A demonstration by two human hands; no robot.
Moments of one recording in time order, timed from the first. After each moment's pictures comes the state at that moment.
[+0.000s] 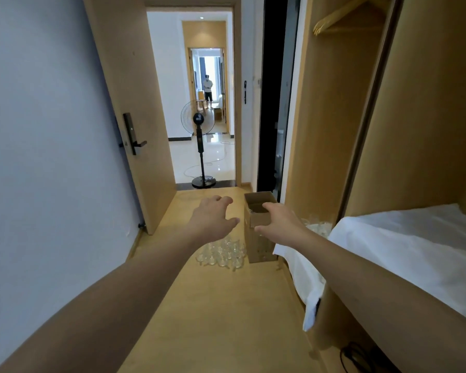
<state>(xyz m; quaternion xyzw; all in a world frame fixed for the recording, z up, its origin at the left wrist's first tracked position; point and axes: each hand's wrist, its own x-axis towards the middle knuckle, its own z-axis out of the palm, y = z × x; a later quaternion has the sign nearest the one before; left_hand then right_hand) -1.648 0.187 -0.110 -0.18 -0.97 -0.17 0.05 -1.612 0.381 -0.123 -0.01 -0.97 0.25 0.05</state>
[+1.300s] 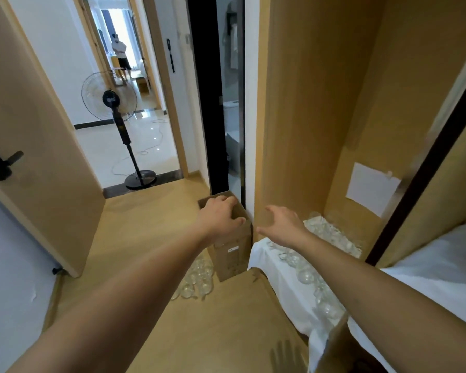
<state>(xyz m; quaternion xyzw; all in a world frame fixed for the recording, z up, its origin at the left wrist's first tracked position) -2.082 0.367 -0.178 -0.30 -0.93 -0.18 -0.04 -1.985 0.521 -0.182 -0.20 -0.93 0.30 0.00</state>
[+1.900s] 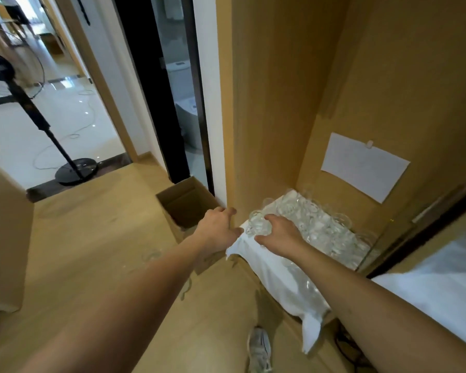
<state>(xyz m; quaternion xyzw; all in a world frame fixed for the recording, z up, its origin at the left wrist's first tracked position) -2.205 0.460 -0.277 -0.37 -0.90 -0.13 -0.19 -2.077 0.586 -0.282 -0.36 -0.88 0.31 -0.05</state>
